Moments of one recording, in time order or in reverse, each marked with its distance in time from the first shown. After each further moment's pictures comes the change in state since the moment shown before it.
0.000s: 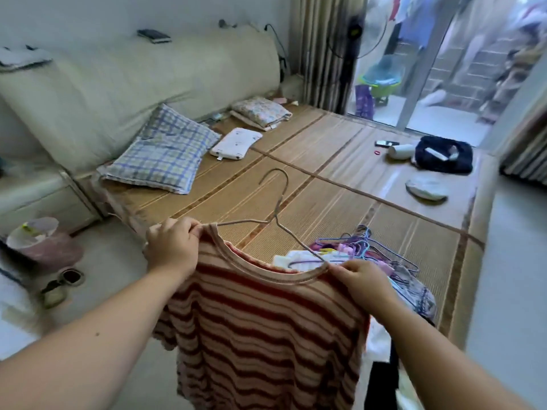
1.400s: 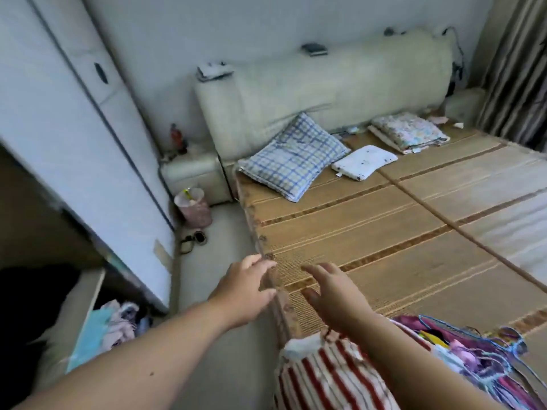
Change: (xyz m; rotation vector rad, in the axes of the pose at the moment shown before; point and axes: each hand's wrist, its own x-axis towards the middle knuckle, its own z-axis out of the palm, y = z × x) left_hand -0.012 0.041 0.018 0.046 -0.317 -0.209; right_hand 0.128 -0.101 0.084 -0.319 -0.475 -0.781
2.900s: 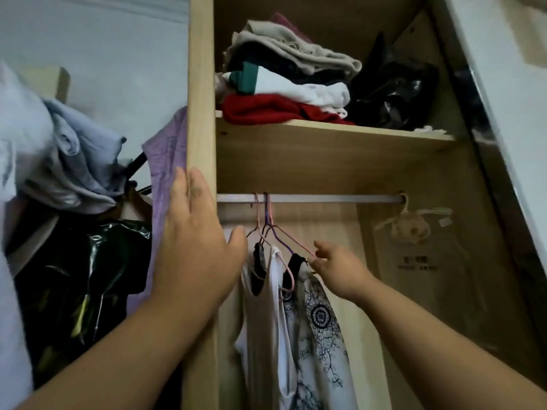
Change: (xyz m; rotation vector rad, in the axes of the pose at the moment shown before) left_hand -0.306 -0.178 -0.550 1.096 1.723 -1.031; right_hand 0.188 -0.854 -0.003 0.607 -0.361 -1.459
